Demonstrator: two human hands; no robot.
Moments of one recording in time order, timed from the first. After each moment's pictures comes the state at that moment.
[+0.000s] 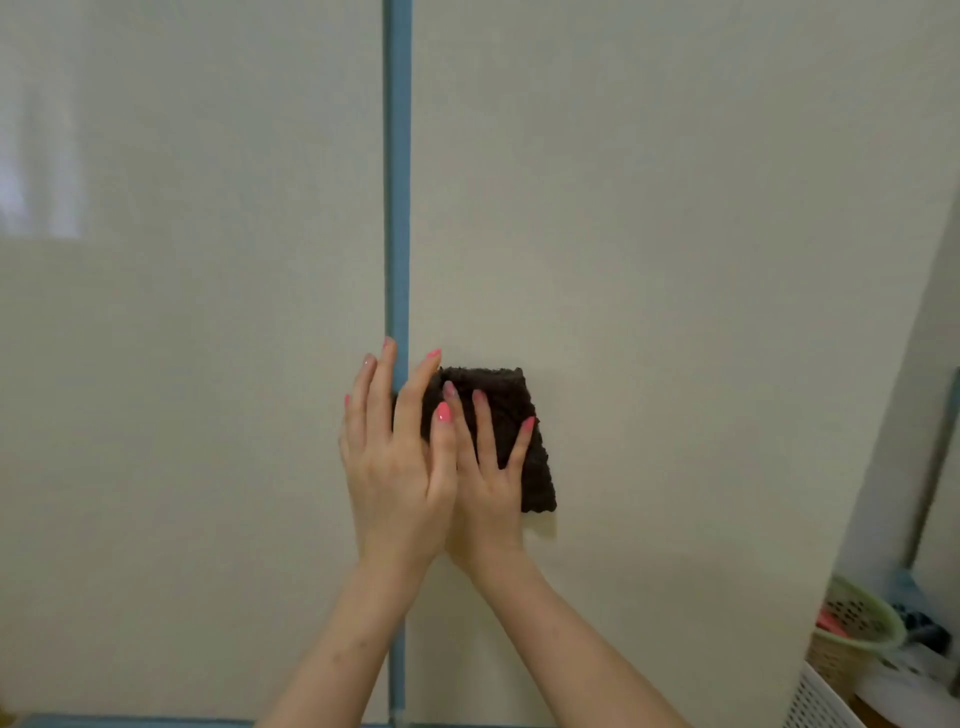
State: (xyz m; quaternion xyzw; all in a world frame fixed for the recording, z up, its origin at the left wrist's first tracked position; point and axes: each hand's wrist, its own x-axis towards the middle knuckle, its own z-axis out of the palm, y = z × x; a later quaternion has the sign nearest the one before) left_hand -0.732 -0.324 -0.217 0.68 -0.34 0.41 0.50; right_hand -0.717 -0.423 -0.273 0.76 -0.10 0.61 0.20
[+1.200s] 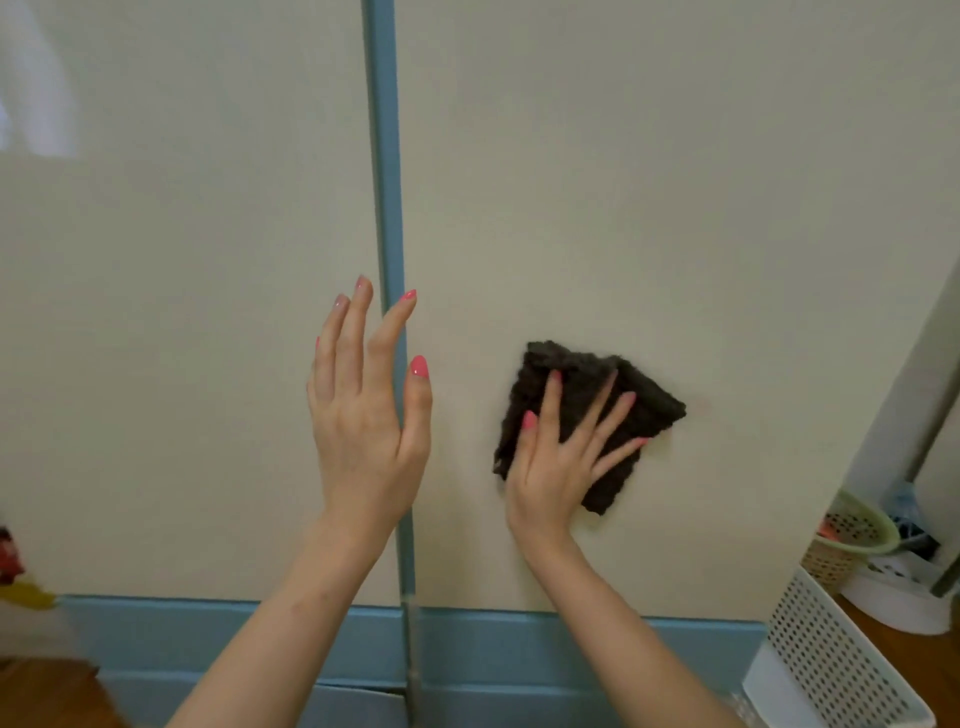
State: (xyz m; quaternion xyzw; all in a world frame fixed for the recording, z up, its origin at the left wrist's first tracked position) left_hand -0.731 -0.299 -0.264 0.70 -0.35 0.43 0.45; right_hand -0.751 -0.454 -0.359 0.73 -0.28 0.62 -0.05
